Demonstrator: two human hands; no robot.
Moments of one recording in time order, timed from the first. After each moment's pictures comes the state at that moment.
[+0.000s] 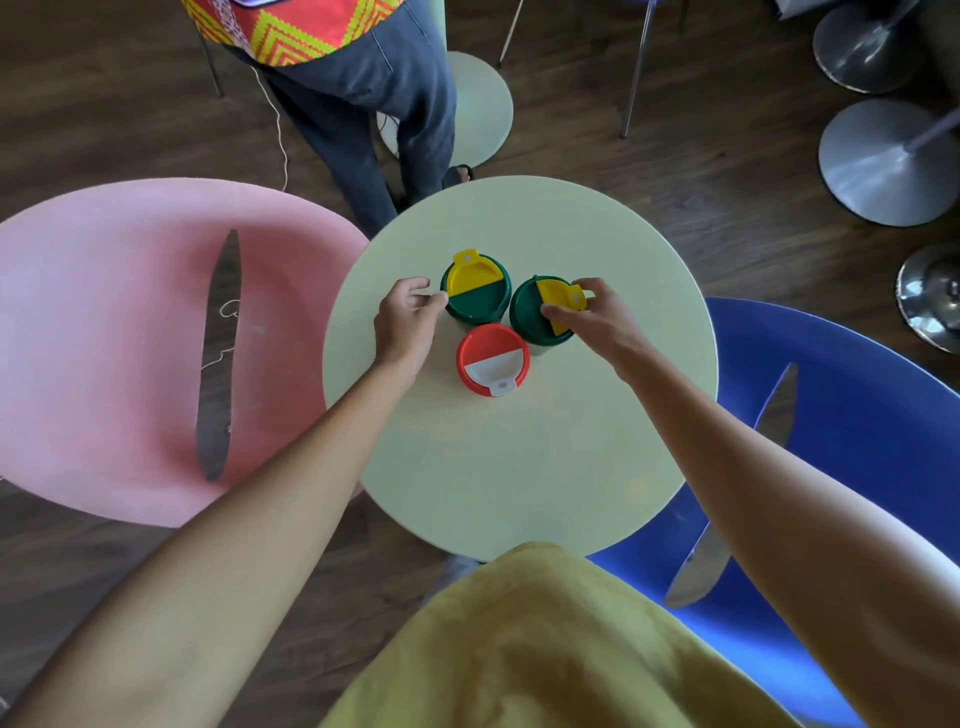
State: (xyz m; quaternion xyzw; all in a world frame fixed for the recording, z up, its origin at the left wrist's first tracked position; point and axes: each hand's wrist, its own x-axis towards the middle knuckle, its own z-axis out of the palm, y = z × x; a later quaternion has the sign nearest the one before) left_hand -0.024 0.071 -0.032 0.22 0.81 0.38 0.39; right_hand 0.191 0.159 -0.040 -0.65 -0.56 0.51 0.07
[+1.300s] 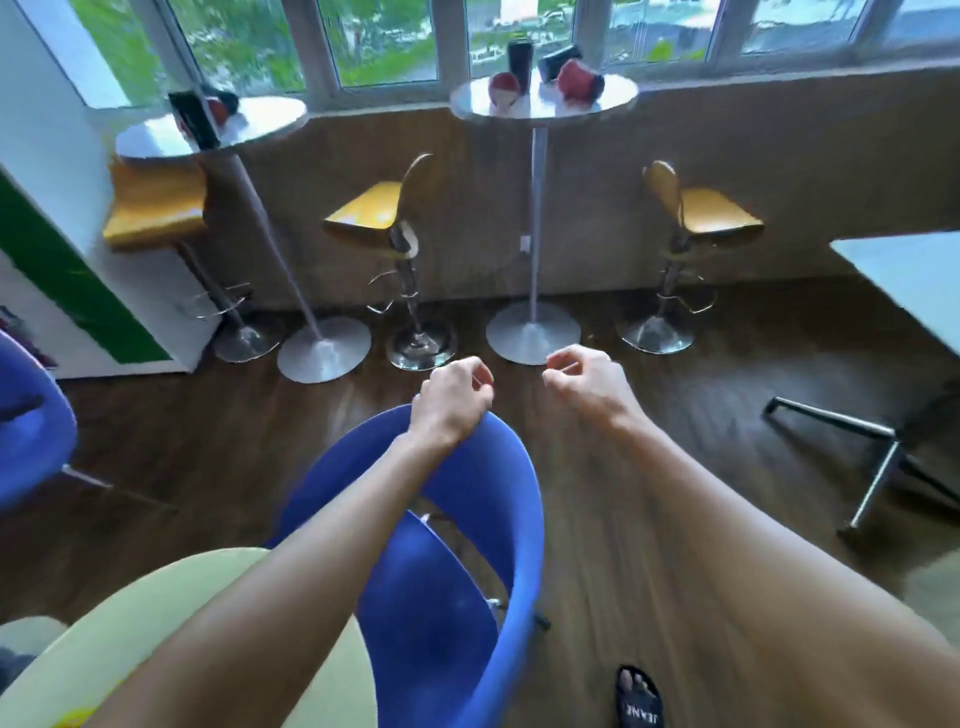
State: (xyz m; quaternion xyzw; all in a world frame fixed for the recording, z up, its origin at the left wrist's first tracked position) left_hand 0.539 -0.029 0.165 0.91 0.30 0.09 0.28; right_hand 0.649 -0.176 0.161 -0.85 -0.22 0.16 0.44
